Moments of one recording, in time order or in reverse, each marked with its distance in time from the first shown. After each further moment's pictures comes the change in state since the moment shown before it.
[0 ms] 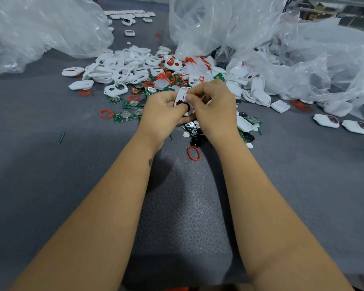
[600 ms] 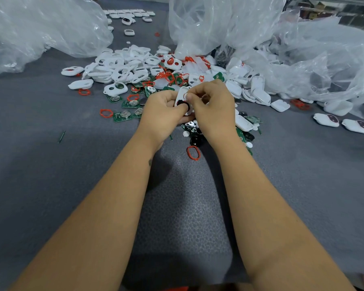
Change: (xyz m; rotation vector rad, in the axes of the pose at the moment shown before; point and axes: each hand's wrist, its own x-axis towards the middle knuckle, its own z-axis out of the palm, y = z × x) left_hand -0.001 0.000 -0.001 0.037 -0.001 0.011; right_hand 0.000 0.002 0.004 -0.007 0.017 0.026
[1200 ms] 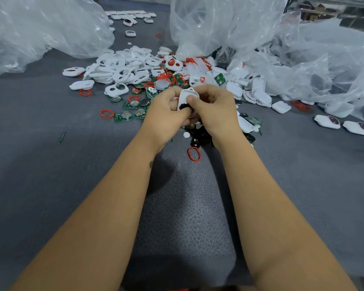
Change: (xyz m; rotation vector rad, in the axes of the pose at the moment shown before) left_hand -0.002 0.000 0.000 0.034 -0.049 0.012; right_hand -0.002 -0.011 -0.008 0.360 -0.098 0.241
